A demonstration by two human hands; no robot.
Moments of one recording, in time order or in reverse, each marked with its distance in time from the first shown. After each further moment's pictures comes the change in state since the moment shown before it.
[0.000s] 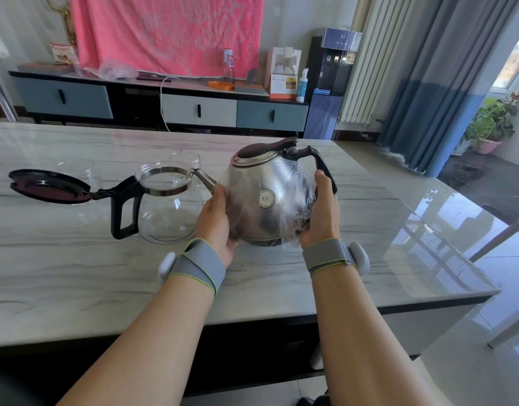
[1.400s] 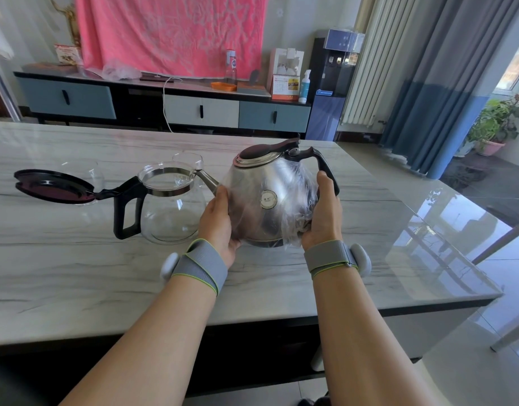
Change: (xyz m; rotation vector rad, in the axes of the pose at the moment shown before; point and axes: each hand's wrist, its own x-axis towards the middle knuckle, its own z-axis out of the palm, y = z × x) left_hand -0.001 0.001 0.002 -0.012 0.008 -0.007; right_hand -0.011 -0.008 0.003 -0.039 0.038 0.010
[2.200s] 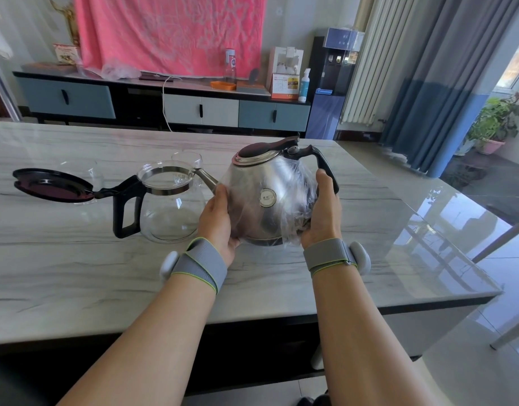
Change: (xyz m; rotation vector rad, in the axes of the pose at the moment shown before) left_hand -0.001 0.001 0.000 0.021 0.006 -0.006; right_hand 0.006 0.004 0.000 0.016 -0.003 -0.014
